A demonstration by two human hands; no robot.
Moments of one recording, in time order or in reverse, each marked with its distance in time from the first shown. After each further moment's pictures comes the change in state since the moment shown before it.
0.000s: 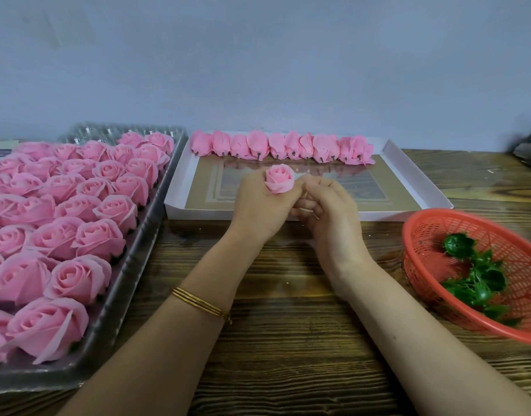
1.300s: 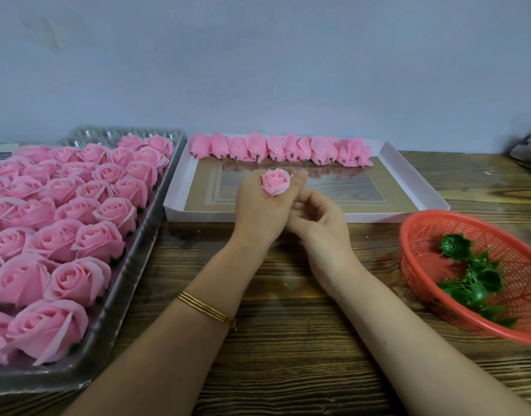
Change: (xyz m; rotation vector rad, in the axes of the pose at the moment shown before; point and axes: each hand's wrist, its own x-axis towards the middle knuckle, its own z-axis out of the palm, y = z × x) left_hand 0.000 -0.002 0.007 0.023 0.172 -0.063; right_hand -0.006 0.009 0.003 -0.189 -0.075 -0.036
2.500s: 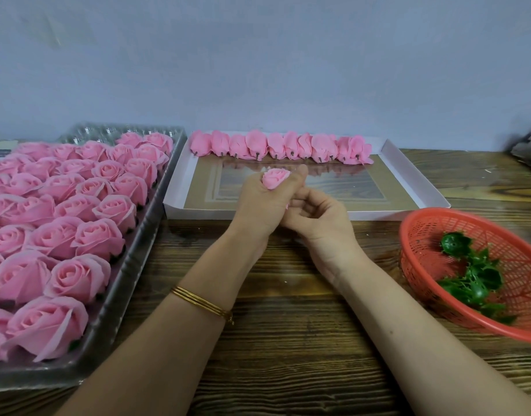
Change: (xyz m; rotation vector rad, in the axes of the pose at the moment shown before) left_hand 0.003 -0.001 0.000 -0.234 -0.176 -0.145; right_hand 0.003 -0.002 -0.006 0.058 -0.056 0.044
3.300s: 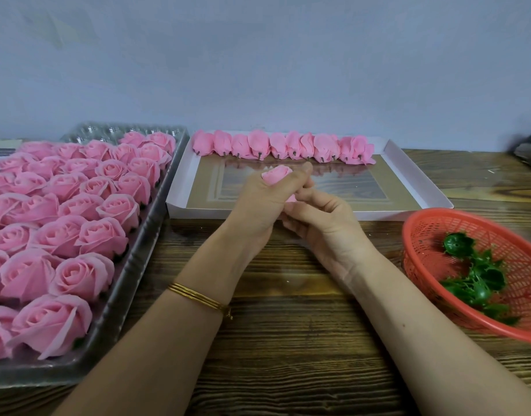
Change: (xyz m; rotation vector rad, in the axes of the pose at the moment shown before) left_hand -0.001 0.008 -0.006 0.008 -0.117 -0.054; right_hand 0.000 -0.010 -0.004 0.217 -0.087 0.146
